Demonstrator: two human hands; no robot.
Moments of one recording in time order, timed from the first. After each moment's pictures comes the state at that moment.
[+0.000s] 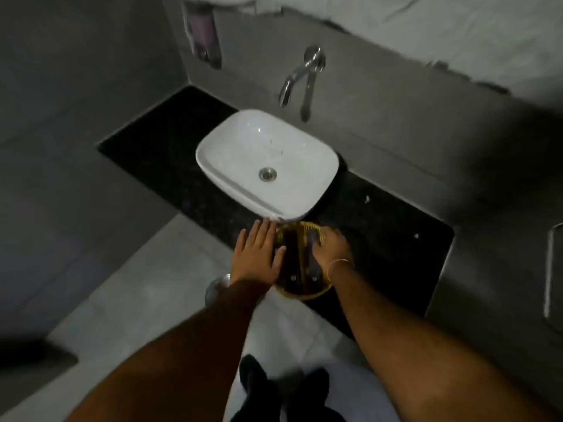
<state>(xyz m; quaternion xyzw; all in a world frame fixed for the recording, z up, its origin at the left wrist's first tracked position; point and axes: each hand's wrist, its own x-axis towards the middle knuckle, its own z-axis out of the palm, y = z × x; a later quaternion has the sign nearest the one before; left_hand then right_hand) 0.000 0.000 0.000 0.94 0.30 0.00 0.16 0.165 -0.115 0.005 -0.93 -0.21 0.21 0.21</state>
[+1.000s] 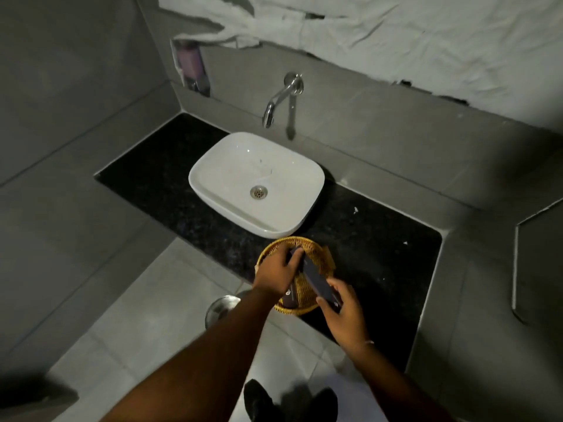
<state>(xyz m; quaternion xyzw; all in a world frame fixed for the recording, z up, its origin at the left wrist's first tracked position) 0.049 -0.040 0.031 0.81 0.34 0.05 0.47 0.095 -0.237 -0.014 -0.84 -0.19 0.21 0.46</state>
